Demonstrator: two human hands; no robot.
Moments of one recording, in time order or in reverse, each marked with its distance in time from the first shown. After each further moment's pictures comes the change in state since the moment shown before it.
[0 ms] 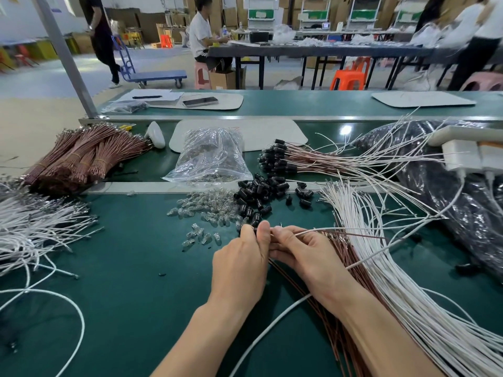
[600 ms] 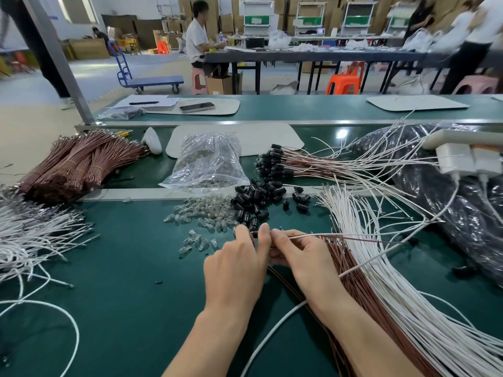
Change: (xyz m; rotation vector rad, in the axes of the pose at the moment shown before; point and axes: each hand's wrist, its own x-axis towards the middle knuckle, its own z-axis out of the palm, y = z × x) left_hand 0.002 0.006 -0.001 0.207 0.109 -0.058; right_hand 0.001 0.006 0.004 -0.264 0.208 -0.080
